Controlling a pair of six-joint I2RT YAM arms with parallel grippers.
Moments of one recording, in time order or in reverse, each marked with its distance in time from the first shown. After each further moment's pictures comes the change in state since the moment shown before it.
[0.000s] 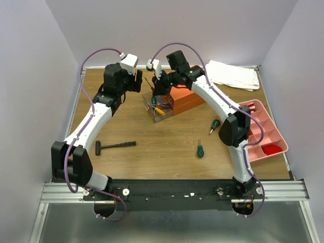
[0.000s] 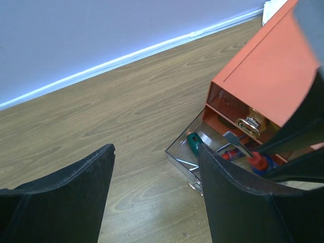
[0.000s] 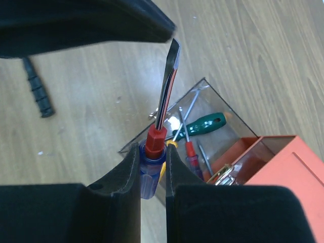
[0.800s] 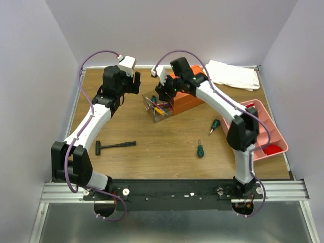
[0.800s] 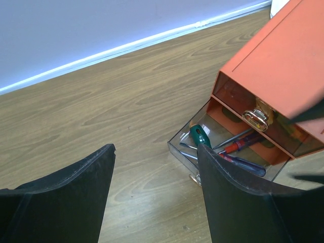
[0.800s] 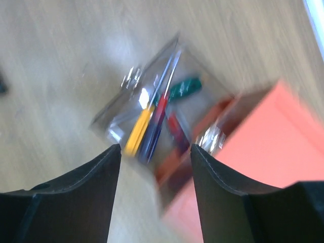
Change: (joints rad) left arm 0.019 -0.008 -0.038 0.002 0.001 -0.020; right arm 0.008 -0.066 -0.229 0.168 0.162 -0.051
